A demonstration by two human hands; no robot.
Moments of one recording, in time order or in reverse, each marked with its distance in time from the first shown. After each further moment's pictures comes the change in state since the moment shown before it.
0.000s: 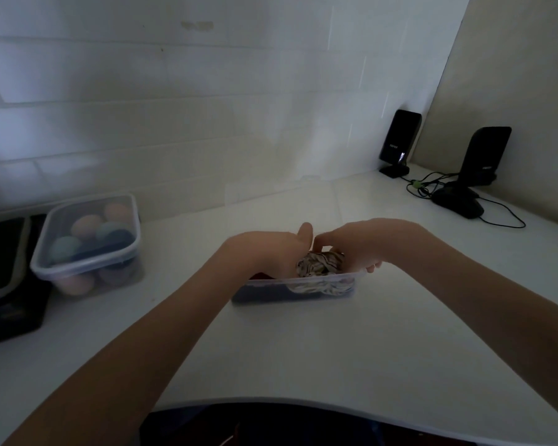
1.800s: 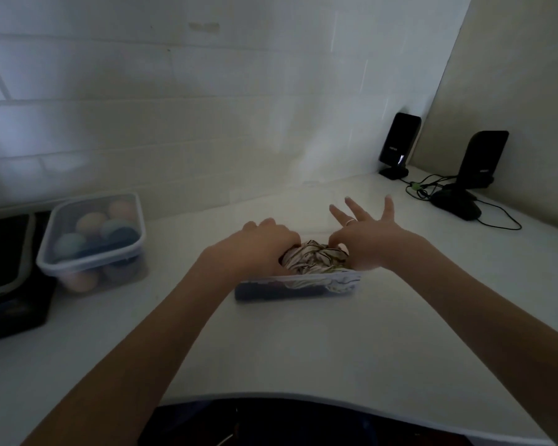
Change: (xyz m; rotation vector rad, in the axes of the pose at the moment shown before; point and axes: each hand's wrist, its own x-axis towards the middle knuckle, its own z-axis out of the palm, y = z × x) left_hand -0.017 -0.022 0.009 0.041 0.217 0.030; right_hand 0.003 0.002 0.016 -0.222 0.204 0.150
